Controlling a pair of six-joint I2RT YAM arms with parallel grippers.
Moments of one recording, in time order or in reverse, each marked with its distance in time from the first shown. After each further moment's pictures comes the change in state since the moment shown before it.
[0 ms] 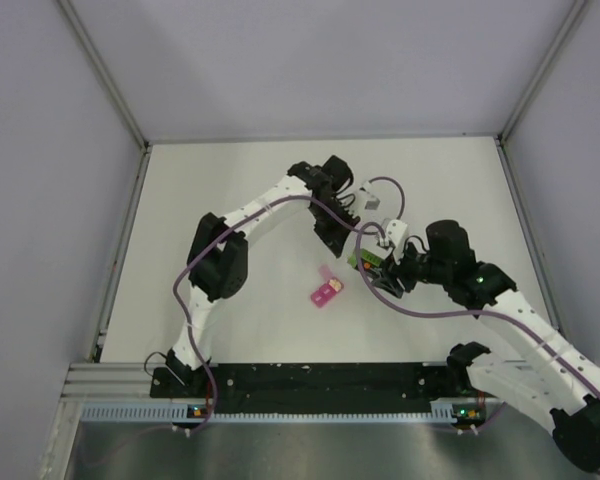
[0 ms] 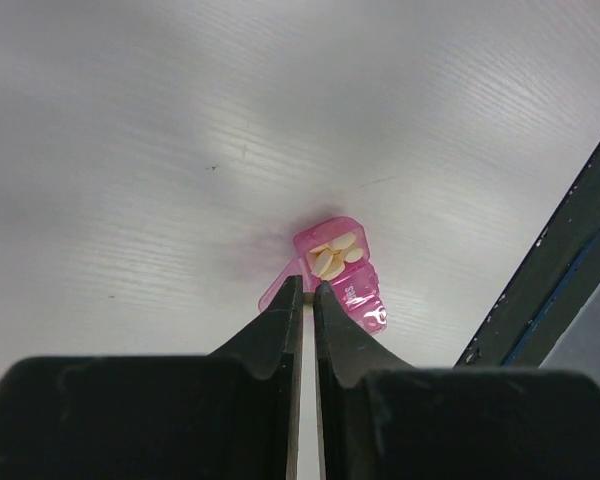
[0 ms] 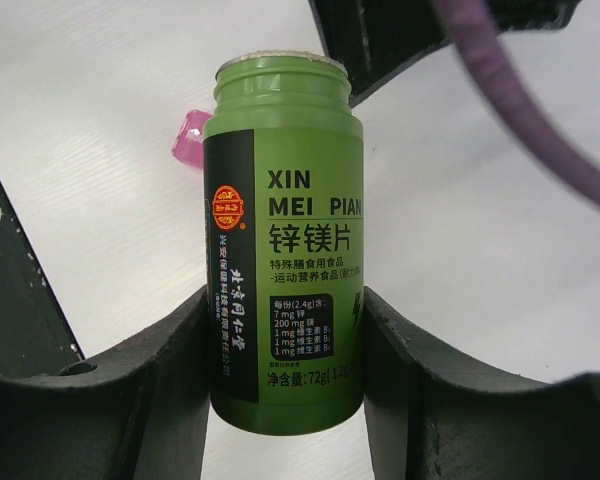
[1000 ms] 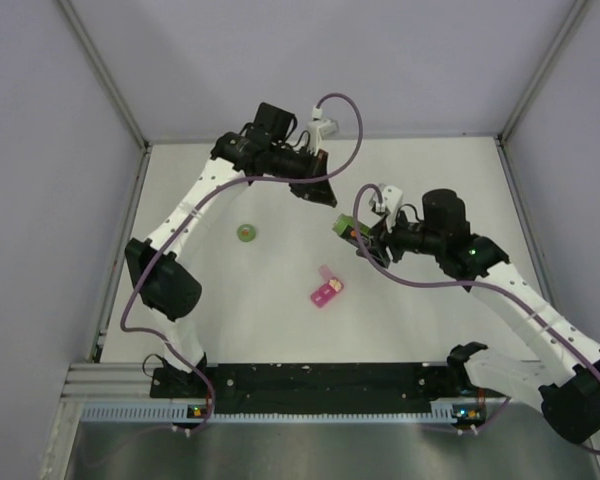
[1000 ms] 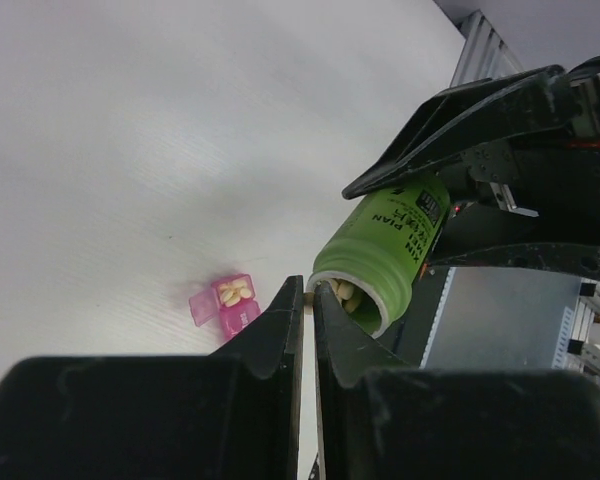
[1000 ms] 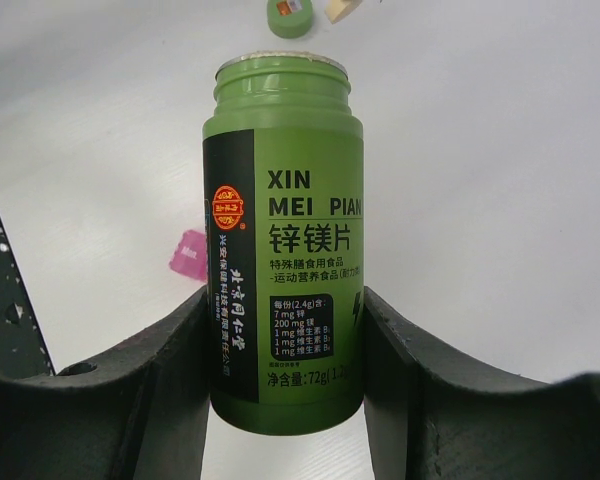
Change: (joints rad) left arm 0.196 -0.340 0.008 0.145 0.309 -0.280; right arm -0.012 0.168 0.190 0.113 -0.075 0.049
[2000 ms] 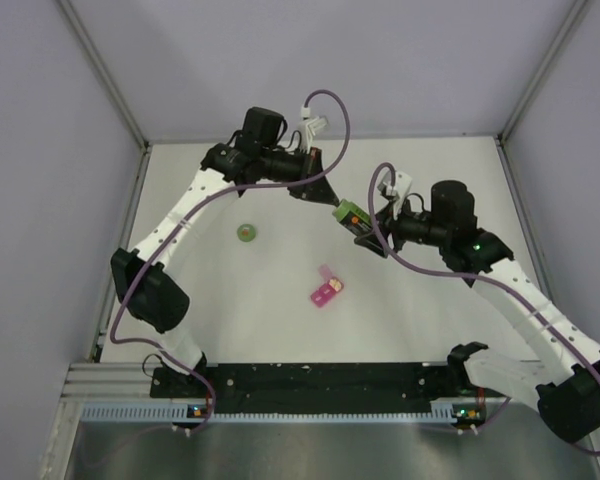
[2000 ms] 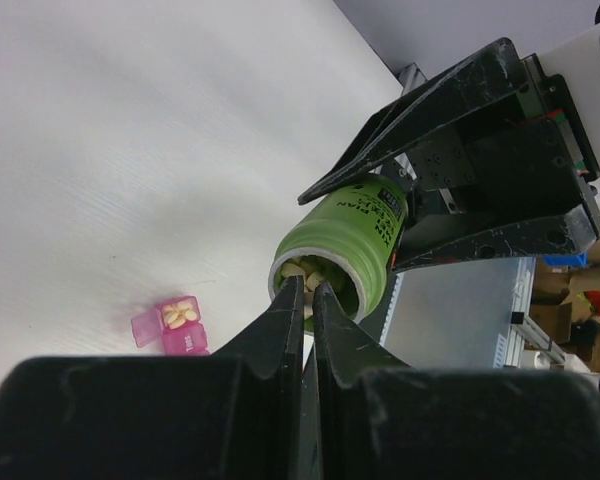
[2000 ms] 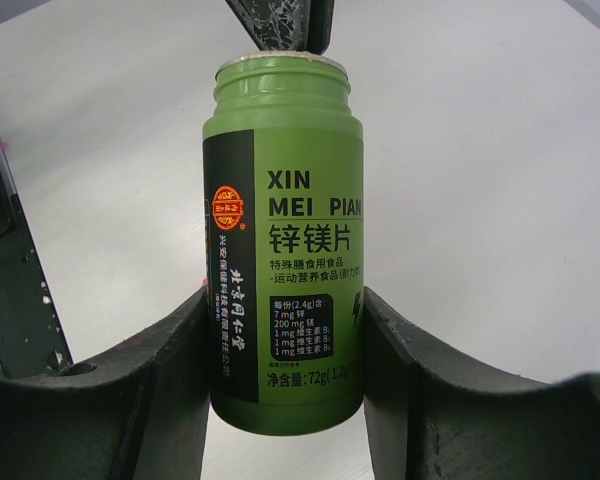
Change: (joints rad) left arm 0.013 -0.116 -0.165 0.213 0.076 -0.217; right arm -0.045 0.017 0.042 0.083 -0.074 0.130
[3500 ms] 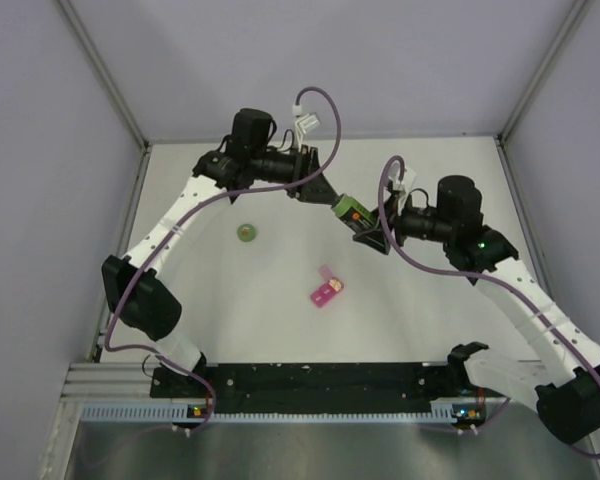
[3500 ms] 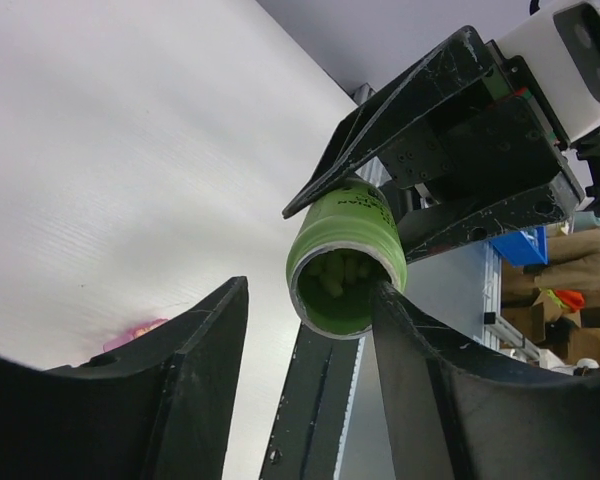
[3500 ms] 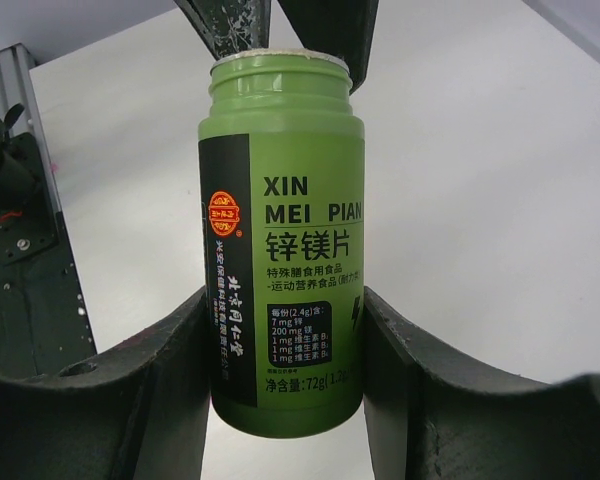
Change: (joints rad) left arm 0.021 -0.073 -0.116 0.175 0.116 -0.091; right arm -0.021 0.000 0.032 0.023 -0.091 0.040
